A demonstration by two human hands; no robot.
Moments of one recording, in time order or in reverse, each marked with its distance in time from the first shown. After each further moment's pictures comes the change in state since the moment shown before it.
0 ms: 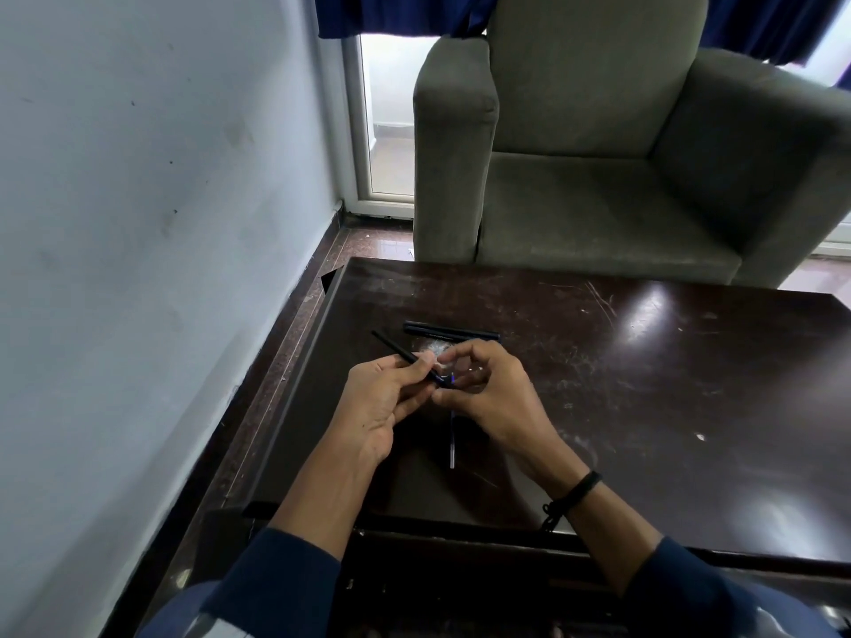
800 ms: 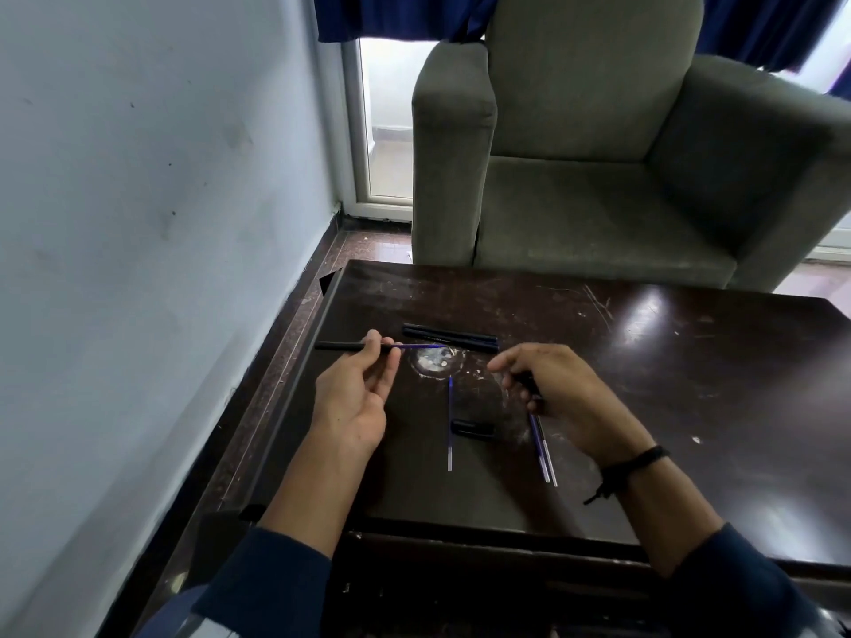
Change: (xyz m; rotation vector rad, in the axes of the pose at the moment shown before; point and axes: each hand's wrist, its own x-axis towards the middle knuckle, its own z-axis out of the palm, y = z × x) left_hand 0.006 0.011 -0.009 -0.596 0.168 0.004; right_hand 0.011 -0.009 -0.058 0.211 -0.011 0.446
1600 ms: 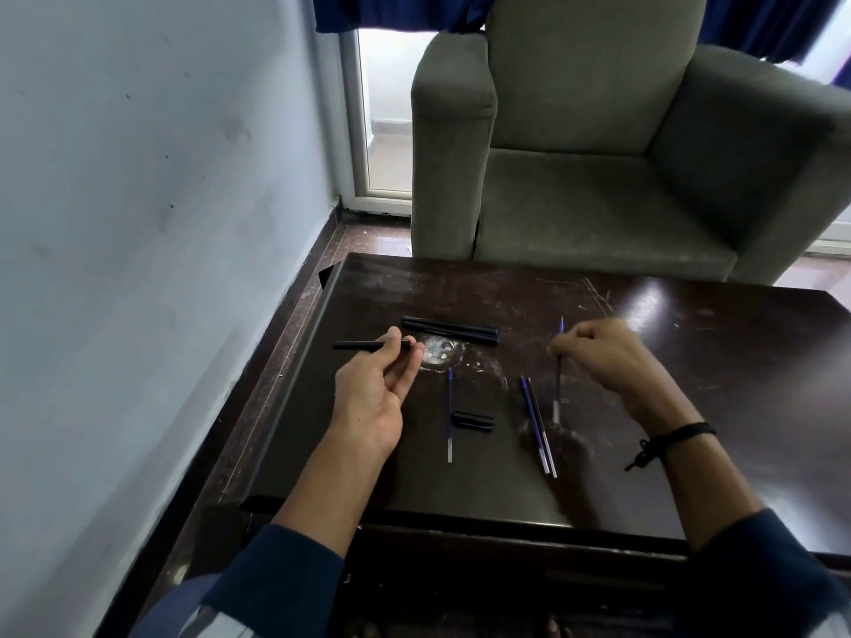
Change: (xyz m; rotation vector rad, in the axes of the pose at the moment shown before) left_hand -0.004 -0.017 0.003 0.057 -0.066 -0.018; right_hand 0.019 0.000 -0.058 -0.473 0.266 -0.094
